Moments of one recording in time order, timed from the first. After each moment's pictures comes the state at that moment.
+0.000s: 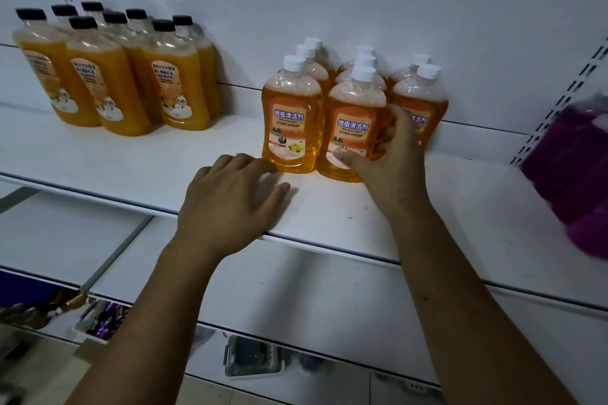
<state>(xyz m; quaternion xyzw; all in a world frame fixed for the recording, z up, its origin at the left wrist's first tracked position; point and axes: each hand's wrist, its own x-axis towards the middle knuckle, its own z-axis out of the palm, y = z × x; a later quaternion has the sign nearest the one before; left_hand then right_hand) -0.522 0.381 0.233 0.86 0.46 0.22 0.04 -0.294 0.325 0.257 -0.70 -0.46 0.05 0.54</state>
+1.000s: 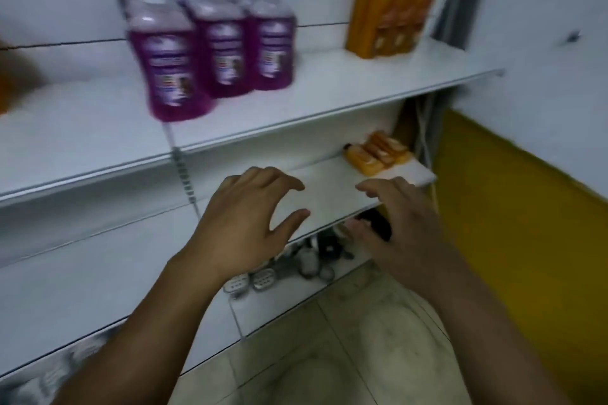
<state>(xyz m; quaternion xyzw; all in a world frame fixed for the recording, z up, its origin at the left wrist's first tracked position) -0.214 0.001 0.190 0.97 -0.01 0.19 0.15 -0.128 -0.243 0.196 -0.90 -0.33 -0.08 0.27</state>
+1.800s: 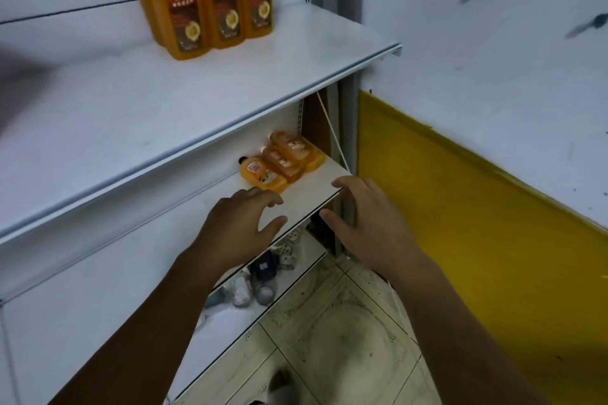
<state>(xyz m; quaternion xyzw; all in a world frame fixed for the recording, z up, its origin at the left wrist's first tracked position) 0.159 -0.143 0.080 0.97 -0.05 0.05 0.22 0.186 -0.391 0.124 -0.94 -0.18 0.00 0.29</state>
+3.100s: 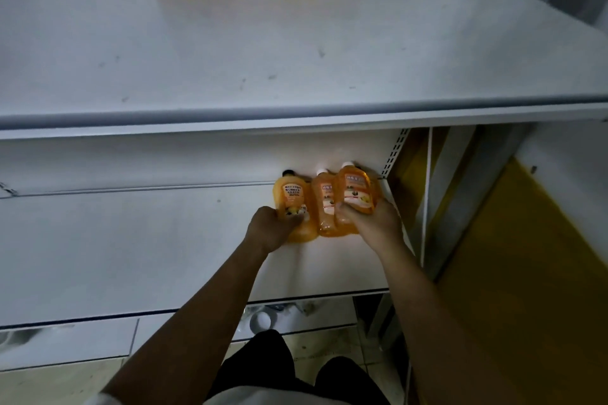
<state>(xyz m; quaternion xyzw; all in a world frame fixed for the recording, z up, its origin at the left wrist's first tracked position) 0.392 -0.137 -0.140 0.72 0.49 0.04 0.49 0.549 -0.297 -0.122 -0.87 -0.15 0.24 0.41</state>
